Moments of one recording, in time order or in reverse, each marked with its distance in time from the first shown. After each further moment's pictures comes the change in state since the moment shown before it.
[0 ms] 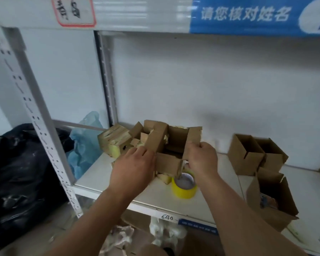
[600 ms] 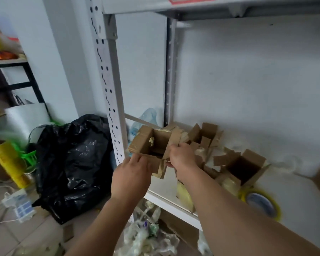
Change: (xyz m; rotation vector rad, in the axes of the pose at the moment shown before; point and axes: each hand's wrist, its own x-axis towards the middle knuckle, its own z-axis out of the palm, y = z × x) left_hand -0.077 -0.176 0.025 0.152 -0.073 -0.379; right_hand -0.045 -0.029 0.254 0.022 -0.457 0.072
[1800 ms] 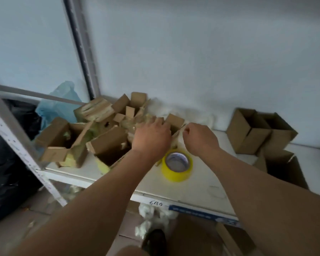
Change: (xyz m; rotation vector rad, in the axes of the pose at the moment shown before) left_hand 0.045 0.278 0.047 -0.122 -0.212 0.373; right_hand 0.035 0.093 -0.290 -0.996 0.281 -0.268
